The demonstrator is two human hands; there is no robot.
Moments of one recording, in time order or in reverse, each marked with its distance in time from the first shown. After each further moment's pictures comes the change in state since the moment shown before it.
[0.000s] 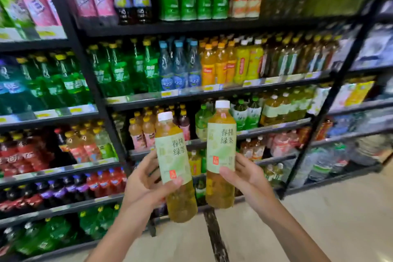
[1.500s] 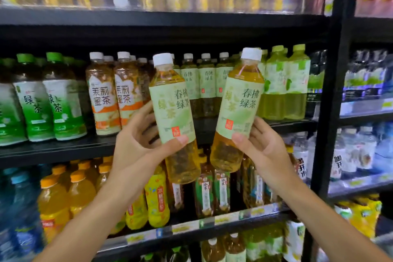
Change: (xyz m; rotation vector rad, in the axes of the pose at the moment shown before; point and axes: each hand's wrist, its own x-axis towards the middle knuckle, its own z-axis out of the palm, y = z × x) left_hand 0.485 0.122 0.495 0.143 0.009 0.638; right_hand 0.415 -0.192 -0.530 -0.101 0.096 -0.652
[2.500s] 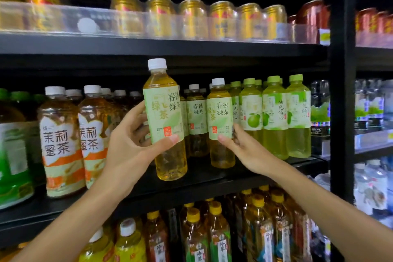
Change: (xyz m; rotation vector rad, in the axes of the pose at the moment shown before) left_hand 0.131 -0.047 0.010 0.110 -0.018 0.120; right_hand 0.160 0.064 -0.037 -0.493 -0.246 0.059
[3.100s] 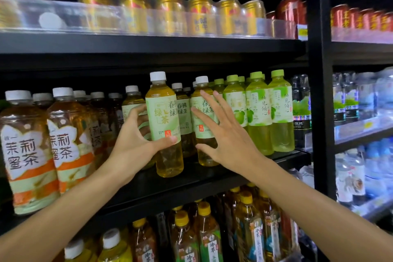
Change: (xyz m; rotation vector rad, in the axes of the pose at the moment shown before) left_hand 0.039 -0.026 0.029 0.136 -0.095 -0.104; right_hand 0.007 -0.013 0.006 -0.869 0.331 -0.312
